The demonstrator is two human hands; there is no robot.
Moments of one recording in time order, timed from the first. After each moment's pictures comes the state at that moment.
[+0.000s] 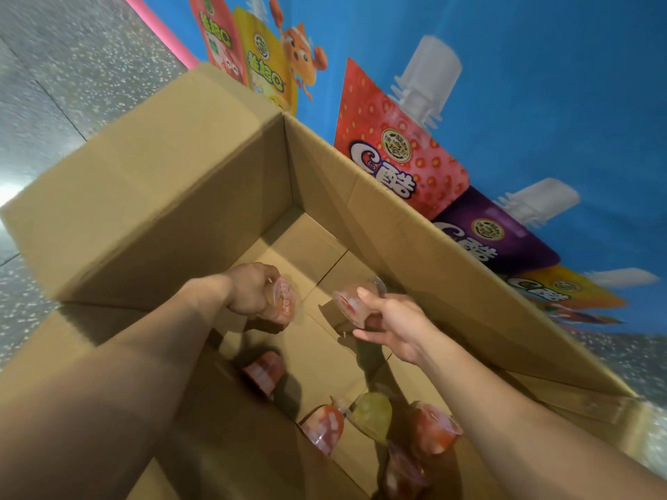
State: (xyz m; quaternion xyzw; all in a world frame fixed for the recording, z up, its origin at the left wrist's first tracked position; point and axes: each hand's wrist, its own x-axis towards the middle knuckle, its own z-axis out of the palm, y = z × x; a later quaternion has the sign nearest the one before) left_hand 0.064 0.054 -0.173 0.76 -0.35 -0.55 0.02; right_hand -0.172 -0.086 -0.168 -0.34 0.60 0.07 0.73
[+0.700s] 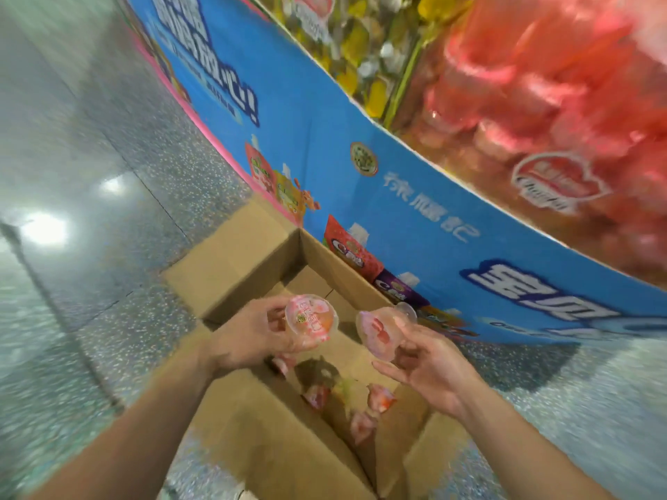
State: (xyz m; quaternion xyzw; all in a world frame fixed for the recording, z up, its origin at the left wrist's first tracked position) left_hand -0.006 0.120 0.197 0.65 -0.23 -0.58 0.44; right_hand -0.229 -0.056 0.211 -0.29 0.54 -0.01 0.79
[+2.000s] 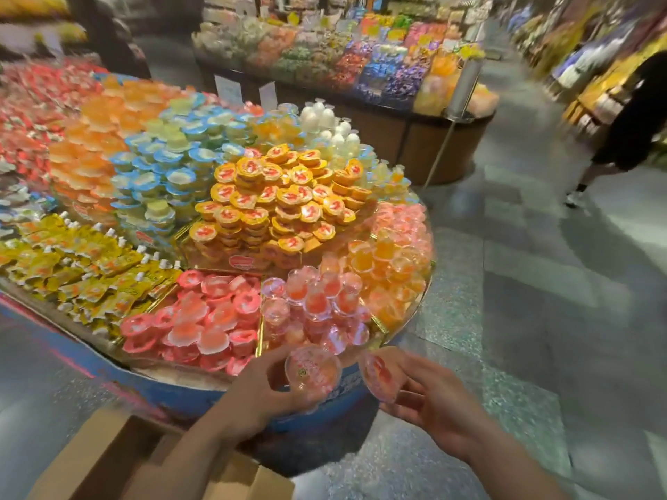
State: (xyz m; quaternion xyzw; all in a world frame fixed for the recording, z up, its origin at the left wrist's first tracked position) left_hand -0.410 -0.114 0.765 0.60 -0.47 -0.51 0.40; right_hand -0.660 -0.206 0.776 -0.35 0.54 -0.26 0.72
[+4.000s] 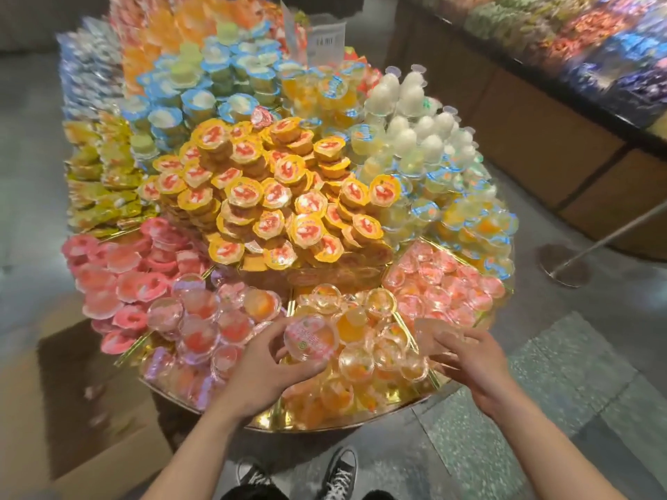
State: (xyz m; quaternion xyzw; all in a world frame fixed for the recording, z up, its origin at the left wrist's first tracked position) left_hand -0.584 -0.544 0.716 0.72 -0.15 -0.32 0.59; right_hand -0.731 -0.839 0.687 -0.55 0.52 -0.07 0.65
